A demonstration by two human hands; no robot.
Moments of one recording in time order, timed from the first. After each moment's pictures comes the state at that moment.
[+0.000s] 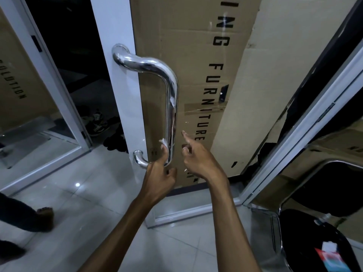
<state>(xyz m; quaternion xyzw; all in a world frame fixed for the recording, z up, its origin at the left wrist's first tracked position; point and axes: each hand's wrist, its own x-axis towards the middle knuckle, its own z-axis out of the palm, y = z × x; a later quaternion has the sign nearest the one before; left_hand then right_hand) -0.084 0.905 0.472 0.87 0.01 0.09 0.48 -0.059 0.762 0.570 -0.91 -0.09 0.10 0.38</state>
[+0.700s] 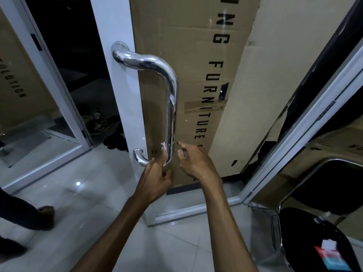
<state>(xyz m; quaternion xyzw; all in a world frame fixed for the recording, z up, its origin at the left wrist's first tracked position) -0.090 0.916 0.471 0.90 -0.02 0.07 0.43 -0.059 0.773 0.553 -0.94 -0.08 0.07 0.33</state>
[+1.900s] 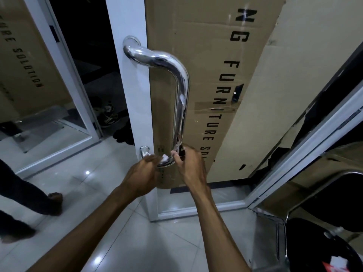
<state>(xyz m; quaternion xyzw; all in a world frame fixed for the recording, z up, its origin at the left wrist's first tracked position) -0.083 0.973 0.461 0.97 -0.06 0.06 0.22 -0.023 0.804 0.475 -0.92 -0.09 -0.04 0.38</state>
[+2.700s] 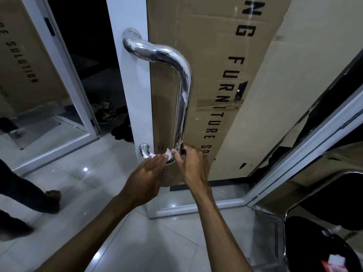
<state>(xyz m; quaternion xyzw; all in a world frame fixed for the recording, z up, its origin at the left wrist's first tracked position) -0.088 0.976 0.420 0.95 -0.16 0.14 0.21 -0.021 0.804 0.476 -0.94 -0.09 -0.09 0.31</state>
